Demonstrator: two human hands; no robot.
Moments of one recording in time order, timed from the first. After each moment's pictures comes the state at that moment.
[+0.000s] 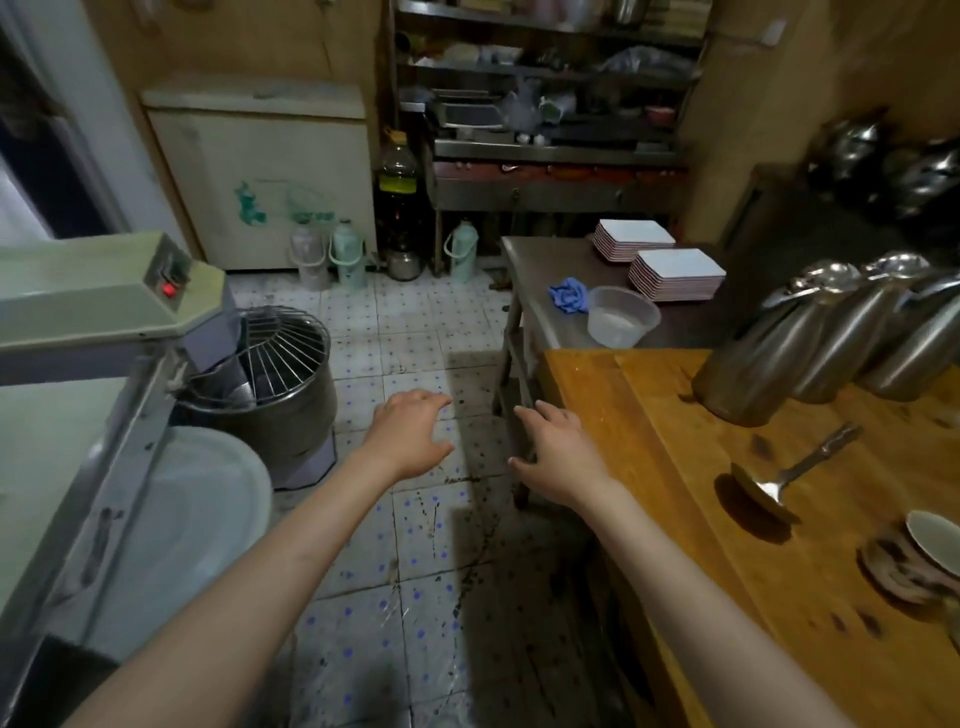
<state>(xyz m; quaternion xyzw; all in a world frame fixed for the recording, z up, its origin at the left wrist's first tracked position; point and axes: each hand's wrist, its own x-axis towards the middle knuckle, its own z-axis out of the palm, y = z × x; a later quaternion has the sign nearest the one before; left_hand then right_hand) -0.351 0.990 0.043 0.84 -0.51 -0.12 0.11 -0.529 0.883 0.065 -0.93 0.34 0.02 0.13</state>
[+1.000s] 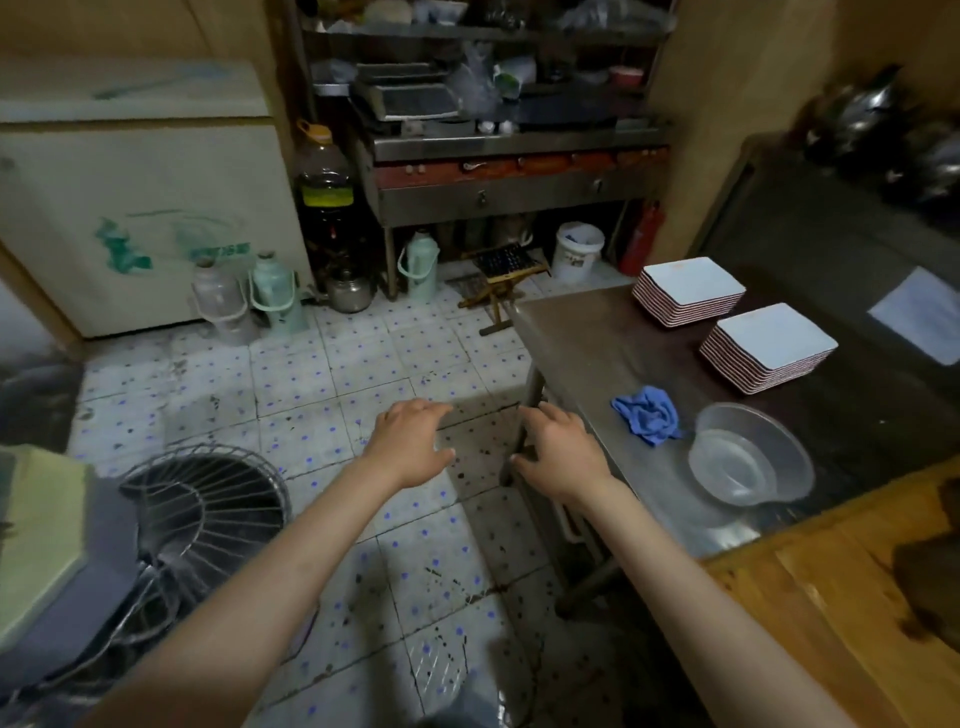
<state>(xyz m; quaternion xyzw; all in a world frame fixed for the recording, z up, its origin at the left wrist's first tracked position) 0.050 0.674 0.026 0.79 -0.58 -0.18 0.08 -0.135 0.588 0.047 -0.88 0.44 0.03 0.16</state>
